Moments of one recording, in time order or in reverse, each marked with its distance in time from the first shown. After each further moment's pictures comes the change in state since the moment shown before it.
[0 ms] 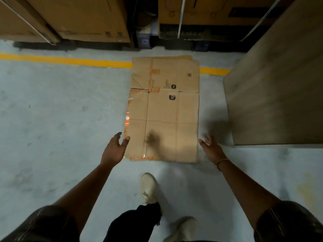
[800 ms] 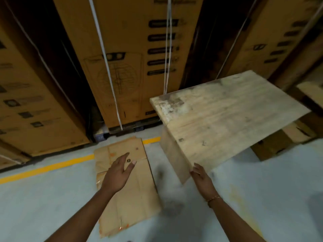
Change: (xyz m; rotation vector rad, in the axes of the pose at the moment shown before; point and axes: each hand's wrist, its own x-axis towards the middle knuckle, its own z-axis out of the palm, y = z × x) left_hand -0.277 0.369 -0.175 0.174 -0.077 0.748; right_hand -0.400 -0.121 -0.285 0.423 0.370 -0.181
